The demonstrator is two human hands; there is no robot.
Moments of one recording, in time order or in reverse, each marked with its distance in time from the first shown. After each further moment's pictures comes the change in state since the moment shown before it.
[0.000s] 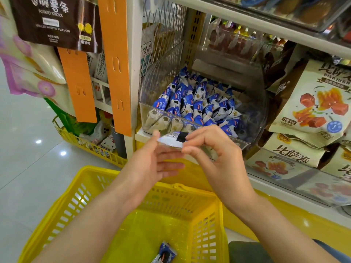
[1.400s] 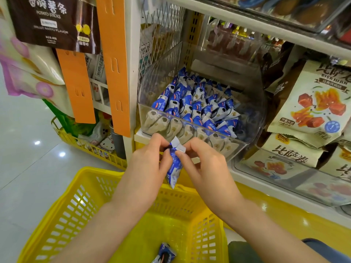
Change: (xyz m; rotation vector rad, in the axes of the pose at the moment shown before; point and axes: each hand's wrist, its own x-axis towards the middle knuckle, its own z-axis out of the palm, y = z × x) left_hand 0.001 -0.020 -0.005 0.971 0.338 0.692; right_hand -0.009 0.003 0.016 -0.143 -0.156 0.180
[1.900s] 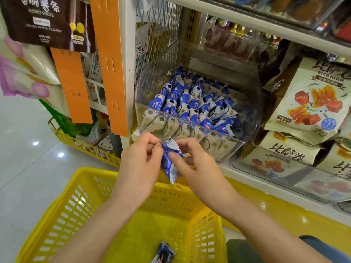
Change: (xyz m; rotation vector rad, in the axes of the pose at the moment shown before) left_hand 0.006 0.004 -0.001 -0.191 0.093 -0.144; right_hand 0.003 0.001 0.007 0.314 -0.142 0.240
